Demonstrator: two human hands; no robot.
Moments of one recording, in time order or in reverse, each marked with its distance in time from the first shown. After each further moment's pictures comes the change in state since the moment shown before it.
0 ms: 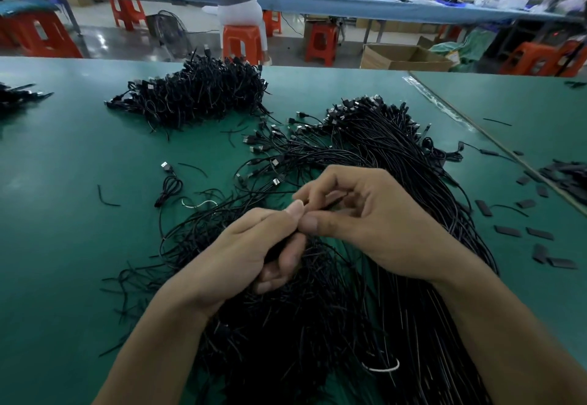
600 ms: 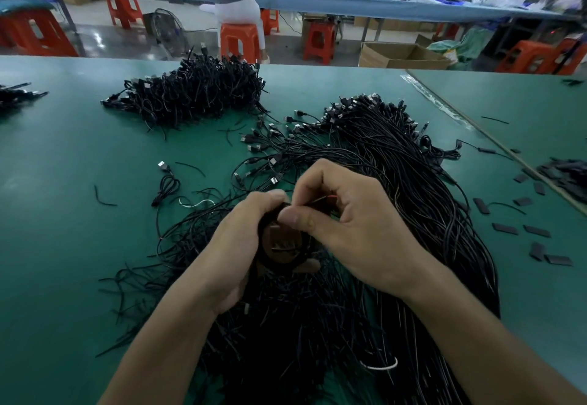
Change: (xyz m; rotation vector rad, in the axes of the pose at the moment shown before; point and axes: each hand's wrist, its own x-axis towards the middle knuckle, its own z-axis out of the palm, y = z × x) left_hand 0.006 -0.006 0.007 -0.189 0.271 -0.075; right_hand 0.002 0.004 0.021 -0.190 0.160 -0.135
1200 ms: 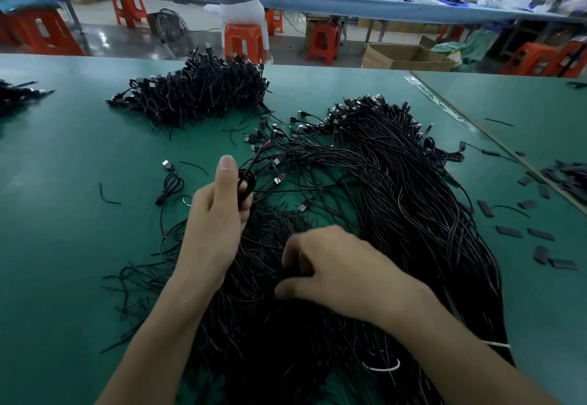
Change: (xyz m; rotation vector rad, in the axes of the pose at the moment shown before) left_hand 0.012 0.001 -0.016 0.195 0.526 0.192; right_hand -0.013 0.009 0.022 -0.584 -0.505 0.388
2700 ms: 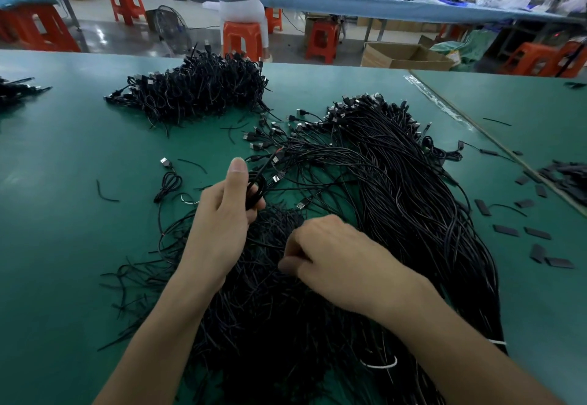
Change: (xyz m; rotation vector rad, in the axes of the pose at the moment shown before) left_hand 0.001 -0.009 0.006 0.052 0.004 0.007; right_hand 0.002 -0.005 -0.005 -0.027 -0.012 0.022
